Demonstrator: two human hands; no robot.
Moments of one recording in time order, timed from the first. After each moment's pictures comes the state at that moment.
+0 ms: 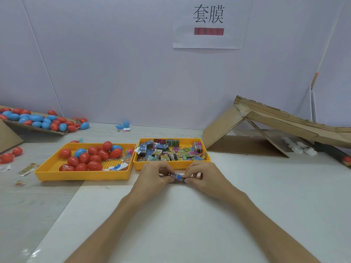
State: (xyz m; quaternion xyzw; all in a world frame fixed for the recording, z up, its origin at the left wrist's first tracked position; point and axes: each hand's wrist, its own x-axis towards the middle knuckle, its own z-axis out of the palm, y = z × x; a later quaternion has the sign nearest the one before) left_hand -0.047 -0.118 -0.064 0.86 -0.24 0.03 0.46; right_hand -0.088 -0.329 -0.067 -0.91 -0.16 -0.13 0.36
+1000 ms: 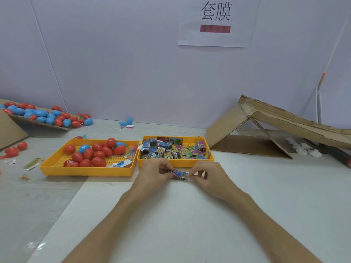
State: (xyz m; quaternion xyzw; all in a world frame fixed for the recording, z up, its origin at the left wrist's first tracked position) left_hand -0.044 -0.110 -0.063 0.86 -0.22 0.03 0.45; right_hand -0.092 -0.329 -0.066 -0.92 -0.16 -0.16 0.33
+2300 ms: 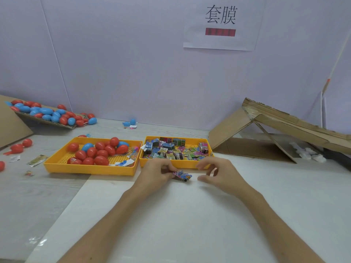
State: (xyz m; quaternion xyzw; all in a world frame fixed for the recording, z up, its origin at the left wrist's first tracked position) left_hand -0.039 -0.108 -0.066 0.87 -0.24 0.04 0.44; right_hand -0.095 -0.347 -0.050 -0.90 -0.12 -0.13 0.40
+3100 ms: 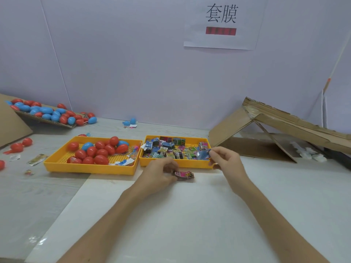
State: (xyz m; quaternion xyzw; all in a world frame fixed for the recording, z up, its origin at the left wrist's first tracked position) left_hand -0.041 -0.109 -0.064 0.86 -0.26 -0.01 0.43; right_hand -0.089 -0.343 -0.041 -0.74 0.01 -0.18 0.64
